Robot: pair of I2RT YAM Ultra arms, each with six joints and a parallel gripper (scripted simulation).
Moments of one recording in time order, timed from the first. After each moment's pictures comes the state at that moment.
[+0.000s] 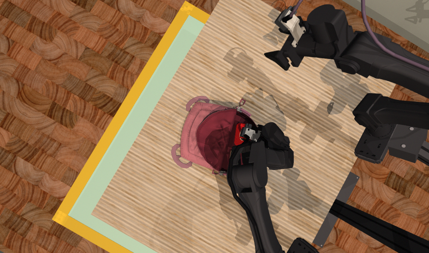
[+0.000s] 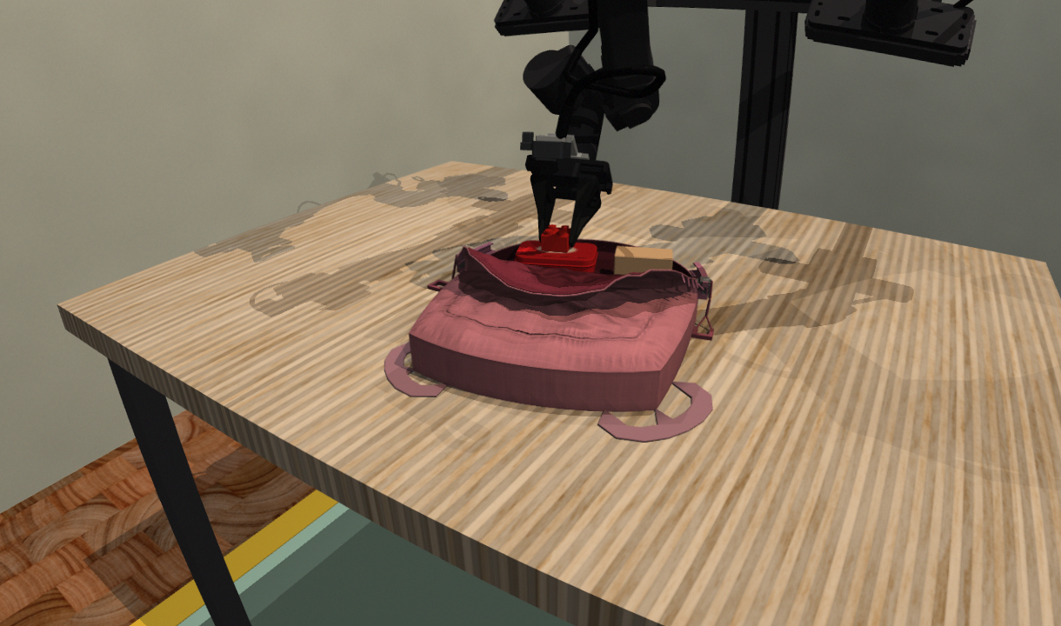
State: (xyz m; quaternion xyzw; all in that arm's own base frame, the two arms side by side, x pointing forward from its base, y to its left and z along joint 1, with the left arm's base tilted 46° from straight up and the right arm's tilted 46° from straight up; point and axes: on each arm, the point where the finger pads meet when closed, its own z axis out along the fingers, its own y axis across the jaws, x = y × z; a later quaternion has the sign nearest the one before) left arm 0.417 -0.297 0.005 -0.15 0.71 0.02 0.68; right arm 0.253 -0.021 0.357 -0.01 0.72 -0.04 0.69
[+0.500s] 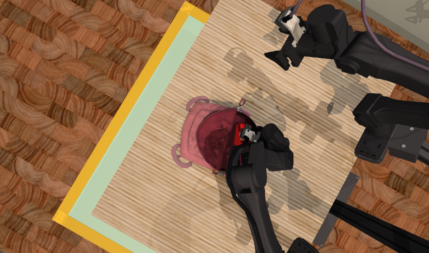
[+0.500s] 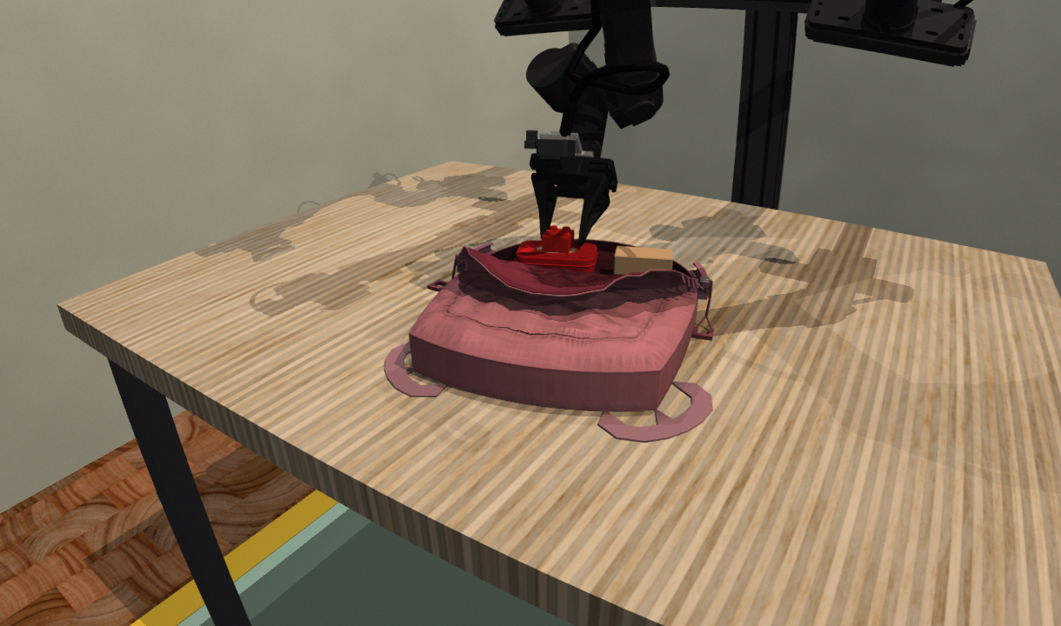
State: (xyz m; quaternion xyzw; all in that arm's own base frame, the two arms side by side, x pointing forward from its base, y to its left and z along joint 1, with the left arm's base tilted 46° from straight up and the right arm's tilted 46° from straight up) left arm 0.414 -0.291 0.006 -0.15 0.72 0.02 0.68; right arm 0.253 -0.021 0.357 -0.01 0.72 -0.04 0.69
